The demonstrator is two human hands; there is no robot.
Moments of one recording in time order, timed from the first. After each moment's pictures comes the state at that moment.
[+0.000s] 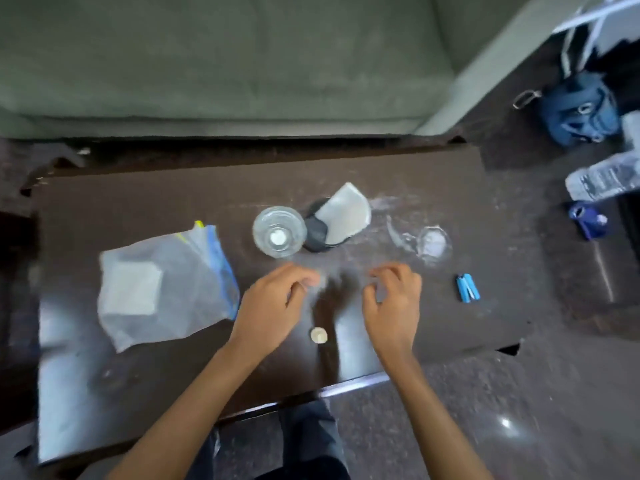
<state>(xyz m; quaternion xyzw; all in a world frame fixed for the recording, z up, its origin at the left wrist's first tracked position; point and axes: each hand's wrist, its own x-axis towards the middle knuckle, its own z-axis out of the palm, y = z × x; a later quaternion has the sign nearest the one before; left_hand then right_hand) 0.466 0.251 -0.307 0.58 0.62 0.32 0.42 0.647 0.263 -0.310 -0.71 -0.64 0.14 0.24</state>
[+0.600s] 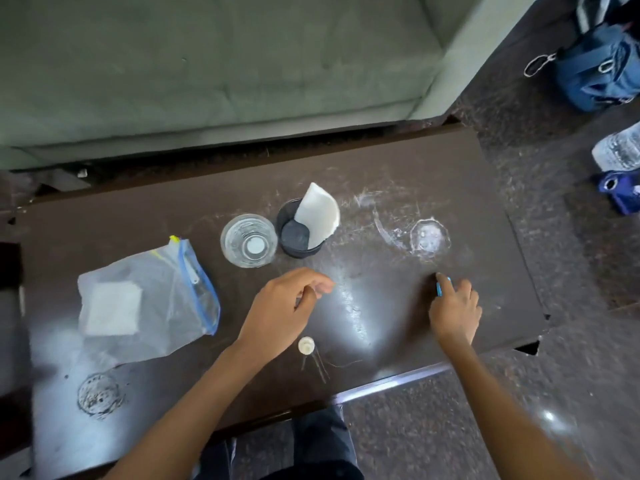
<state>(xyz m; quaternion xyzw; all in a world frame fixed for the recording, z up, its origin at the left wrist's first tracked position) 0.506 0.273 -0.307 0.59 0.60 0.26 0.47 0.788 0.287 -0.390 -0.84 -0.52 0.12 -0.06</state>
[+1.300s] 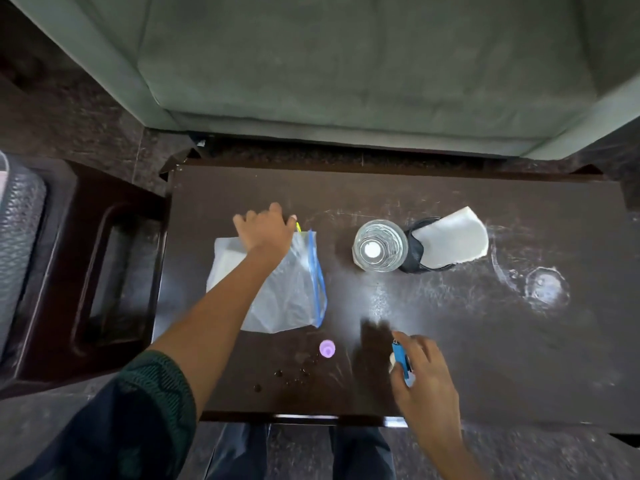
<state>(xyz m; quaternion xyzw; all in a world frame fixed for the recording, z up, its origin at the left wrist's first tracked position) 0.312 0.329 -0.377 0.46 0.86 -0.08 0.21 0.591 0.200 -0.324 -0.66 -0.68 0.31 0.02</state>
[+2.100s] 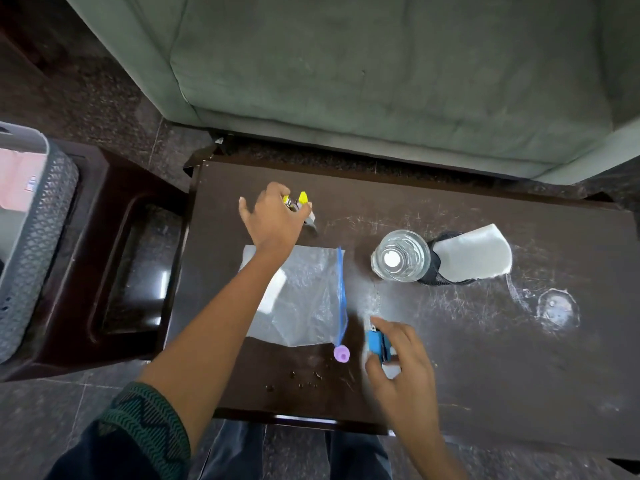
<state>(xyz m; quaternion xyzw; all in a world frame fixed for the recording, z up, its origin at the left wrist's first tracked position) 0.285 0.324 -0.350 0.33 0.89 0.25 0.20 0.522 0.205 -0.294 -0.59 -0.68 0.40 0.19</state>
